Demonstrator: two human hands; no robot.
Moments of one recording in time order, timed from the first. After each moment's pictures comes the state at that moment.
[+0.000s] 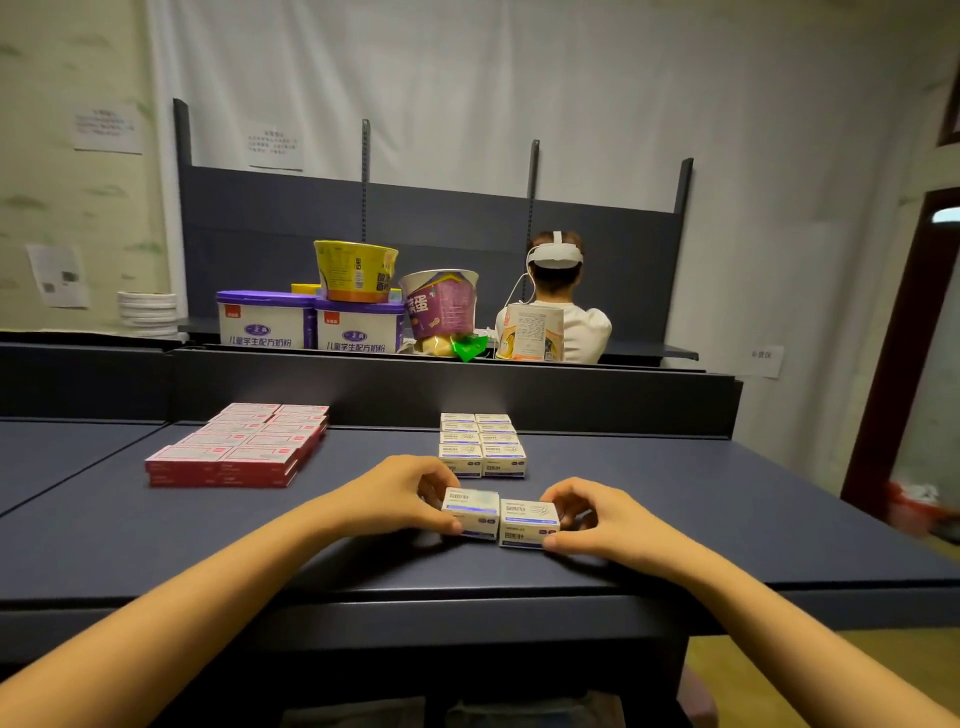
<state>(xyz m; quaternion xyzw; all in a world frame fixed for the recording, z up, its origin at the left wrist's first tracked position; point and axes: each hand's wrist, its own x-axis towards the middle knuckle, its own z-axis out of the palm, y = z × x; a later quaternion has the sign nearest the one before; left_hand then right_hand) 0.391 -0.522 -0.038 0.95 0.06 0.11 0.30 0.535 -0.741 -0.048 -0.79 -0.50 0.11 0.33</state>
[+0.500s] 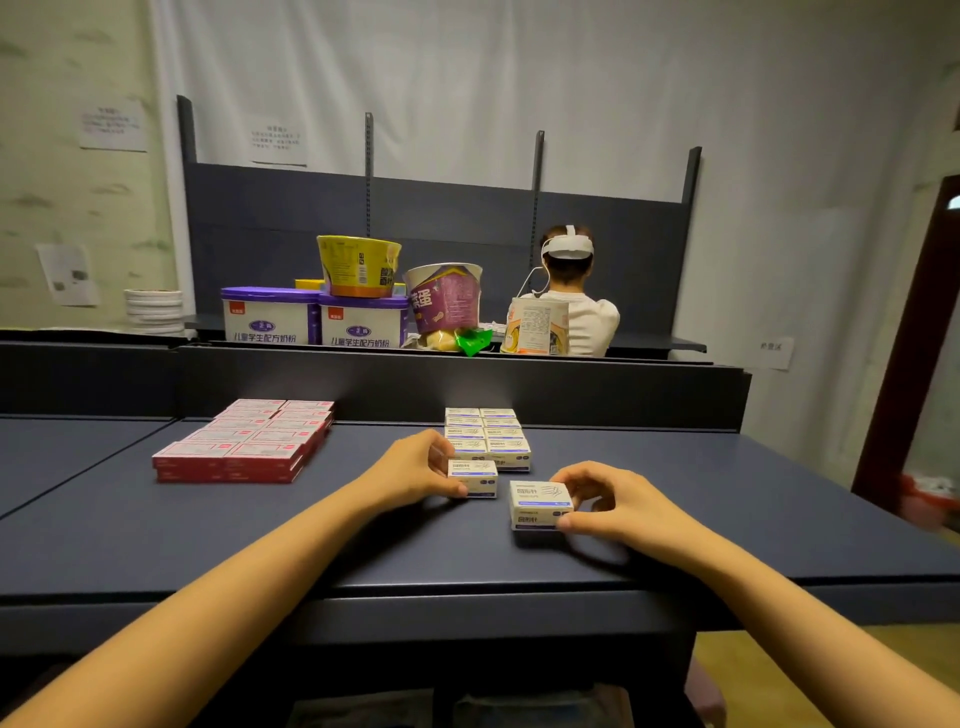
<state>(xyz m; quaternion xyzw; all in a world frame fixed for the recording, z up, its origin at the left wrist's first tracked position) 0.427 -0.506 -0.046 0.92 0.15 0.18 0.33 0.539 -0.747 -0.044 -0.77 -0.51 0.07 0.38</state>
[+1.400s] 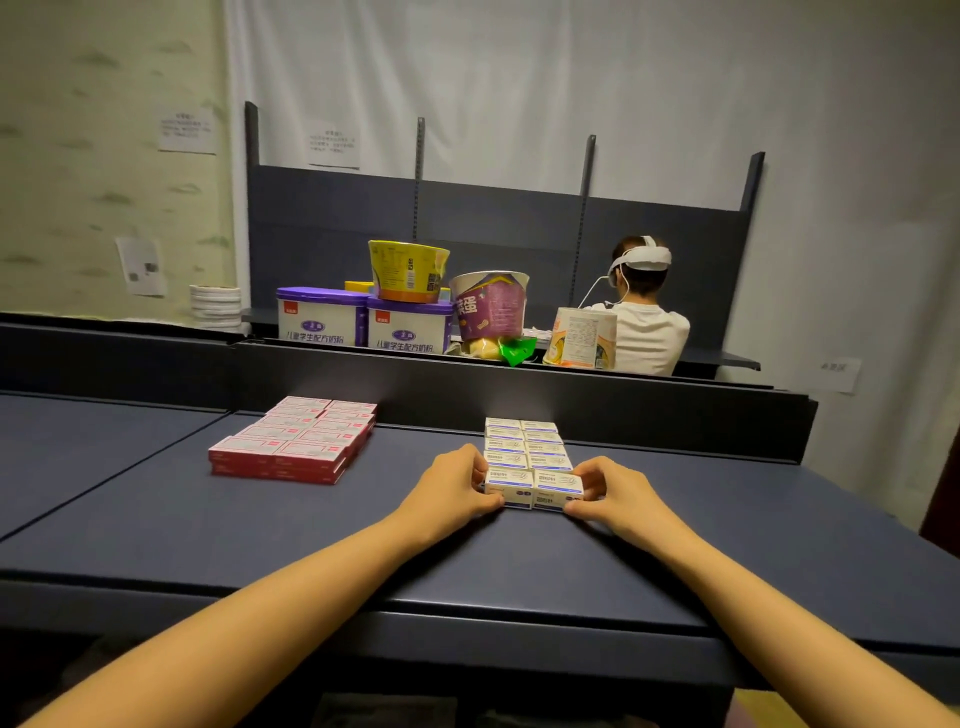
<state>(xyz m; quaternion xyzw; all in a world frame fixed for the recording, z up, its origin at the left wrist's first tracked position) 0.426 -0.514 -0.062 0.90 0.17 0.26 0.30 0.562 -0.682 -0.045 -0.83 -0.43 0.04 0.34</state>
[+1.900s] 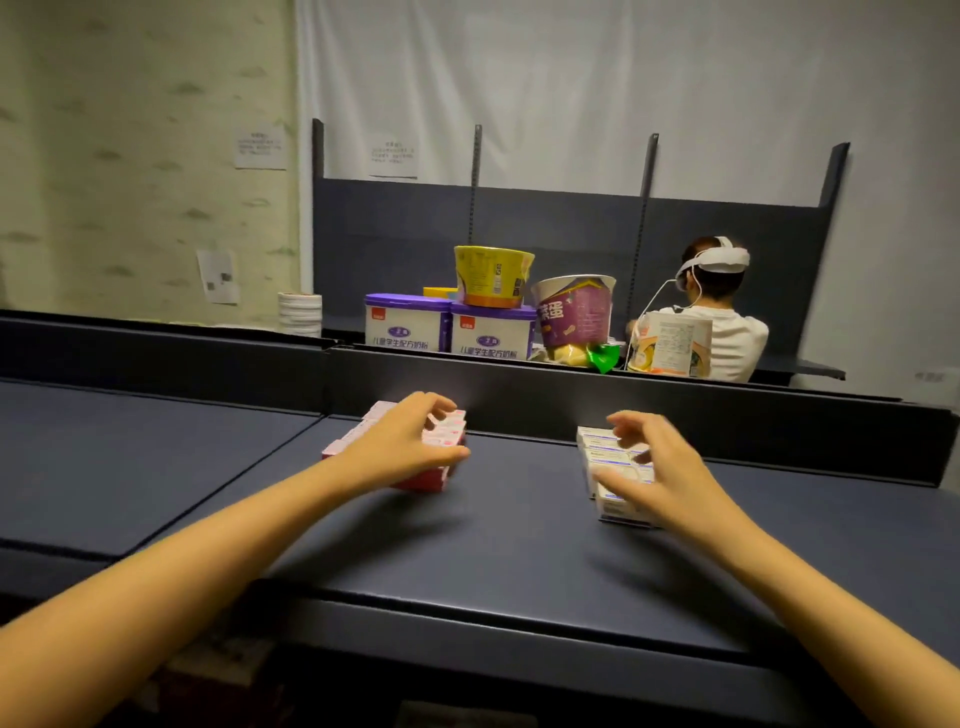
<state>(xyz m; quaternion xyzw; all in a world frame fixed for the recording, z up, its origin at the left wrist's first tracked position) 0.309 -0.404 -0.014 0.91 0.22 0.27 0.22 0.485 -0.630 -0.015 -0.74 -0.54 -0.09 0.39</state>
